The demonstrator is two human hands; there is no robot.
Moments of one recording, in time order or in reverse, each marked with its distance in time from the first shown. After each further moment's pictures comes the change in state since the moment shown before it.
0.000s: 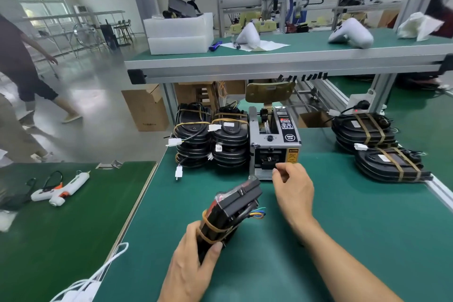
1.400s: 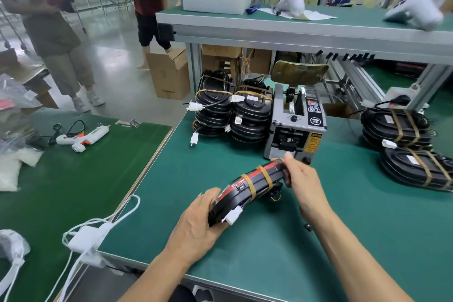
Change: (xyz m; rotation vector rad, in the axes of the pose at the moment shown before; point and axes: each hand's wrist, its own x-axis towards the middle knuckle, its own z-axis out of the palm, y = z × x) left_hand 0.001 0.003 0.004 0.044 -0.033 -0.013; right_hand -0.020 -0.002 -0.014 0.469 -0.468 0.144
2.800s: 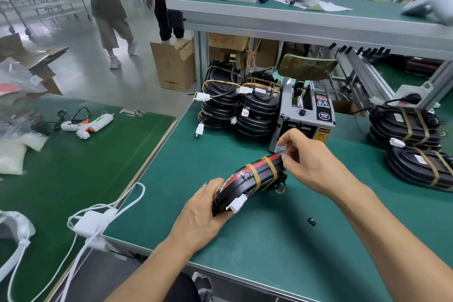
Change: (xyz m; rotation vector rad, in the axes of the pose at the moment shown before) left_hand 0.001 -0.007 0.003 0.012 0.010 0.012; right_hand 0.010 -0.059 -0.025 -0.791 -0.324 -0.430
